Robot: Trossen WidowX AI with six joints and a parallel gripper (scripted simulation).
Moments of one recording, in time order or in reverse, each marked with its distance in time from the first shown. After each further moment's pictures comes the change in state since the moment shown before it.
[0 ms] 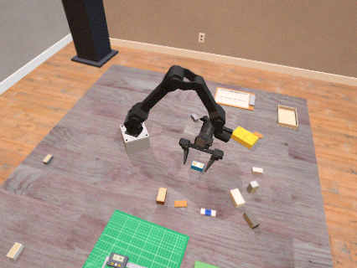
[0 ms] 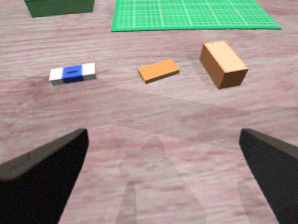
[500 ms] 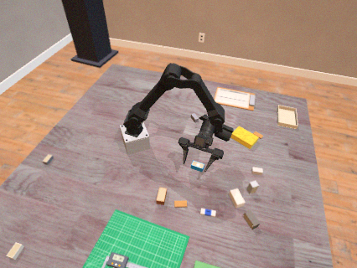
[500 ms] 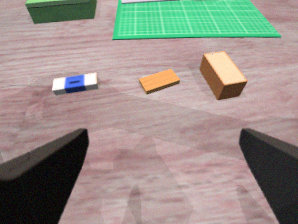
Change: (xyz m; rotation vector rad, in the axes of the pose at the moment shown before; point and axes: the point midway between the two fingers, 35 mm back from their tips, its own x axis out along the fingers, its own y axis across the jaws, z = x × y) arm 0.000 0.000 0.015 -0.004 0.006 0.004
